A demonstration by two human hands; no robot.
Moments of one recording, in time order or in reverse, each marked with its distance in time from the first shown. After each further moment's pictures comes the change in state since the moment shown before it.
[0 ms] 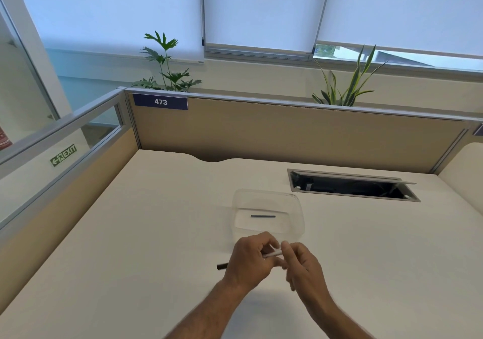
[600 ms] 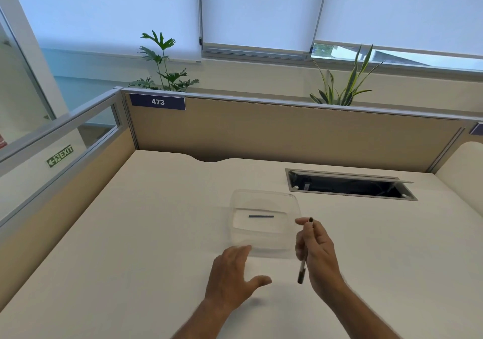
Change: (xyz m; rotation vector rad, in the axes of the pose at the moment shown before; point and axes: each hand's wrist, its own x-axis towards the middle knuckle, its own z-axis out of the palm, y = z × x) left_hand -0.036 -0.049 0.002 0.551 -0.115 -0.169; right_hand 0.027 -0.019 -0.022 0.257 0.086 -0.088
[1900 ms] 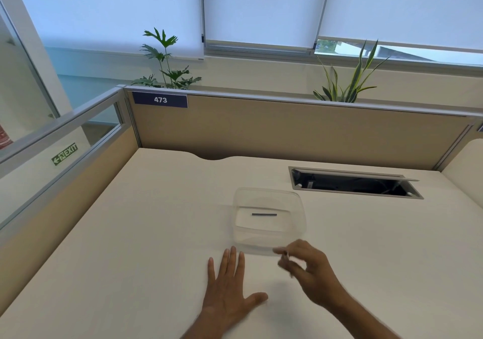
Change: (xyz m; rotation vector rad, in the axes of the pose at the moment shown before) left_hand -0.019 -0.029 0.041 0.408 0.115 0.012; right_hand -0.013 0.023 -0.009 -0.481 -0.327 -0.415
